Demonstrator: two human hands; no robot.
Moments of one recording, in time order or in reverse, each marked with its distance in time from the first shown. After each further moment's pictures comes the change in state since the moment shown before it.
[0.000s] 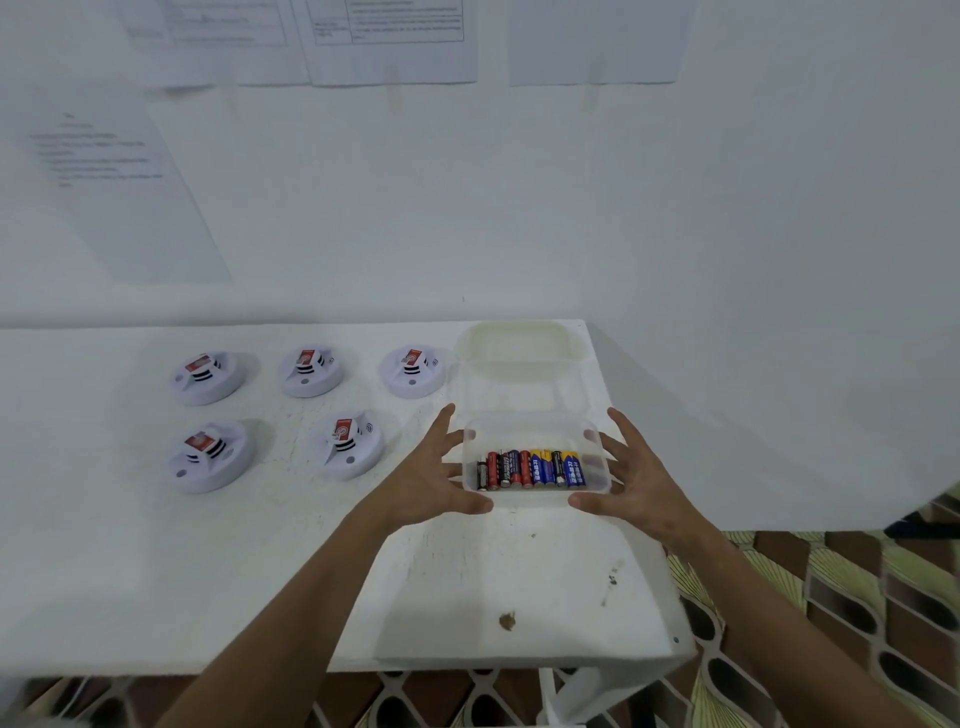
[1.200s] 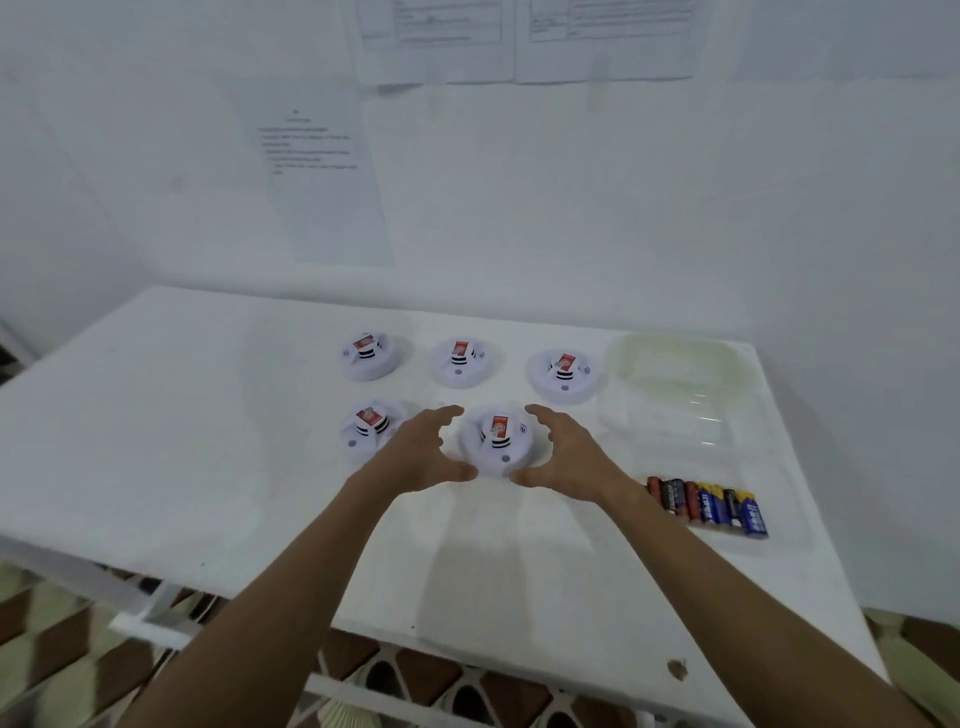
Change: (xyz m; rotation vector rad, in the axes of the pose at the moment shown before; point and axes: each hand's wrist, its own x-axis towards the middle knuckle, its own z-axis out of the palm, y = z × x) left_hand -0.059 -0.049 -0.157 0.502 0.399 -0.080; right_hand 0.099 -0.094 0.217 -0.474 -0.218 -0.142
